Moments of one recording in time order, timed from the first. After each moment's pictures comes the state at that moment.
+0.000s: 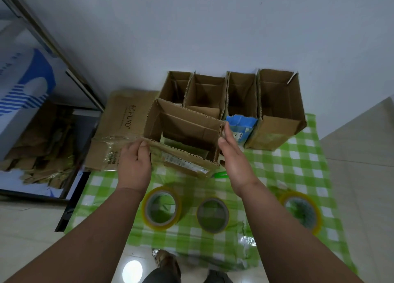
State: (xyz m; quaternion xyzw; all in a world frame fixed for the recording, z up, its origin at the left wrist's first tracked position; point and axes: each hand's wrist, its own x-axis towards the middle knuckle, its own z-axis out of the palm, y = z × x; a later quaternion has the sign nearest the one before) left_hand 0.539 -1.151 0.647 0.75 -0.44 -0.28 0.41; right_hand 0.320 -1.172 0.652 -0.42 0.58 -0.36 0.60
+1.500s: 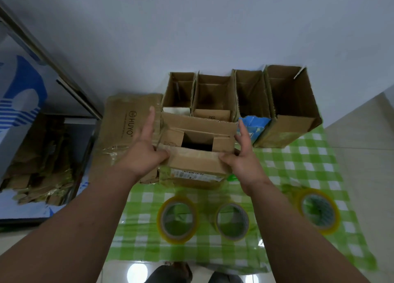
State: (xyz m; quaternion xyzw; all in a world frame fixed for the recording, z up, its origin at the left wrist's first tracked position) left_hand 0.594 -1.220 0.661 0.66 -0.59 -0.42 0.21; right_hand 0.341 -1.187 0.634 -0.39 0.60 -0.41 0.56
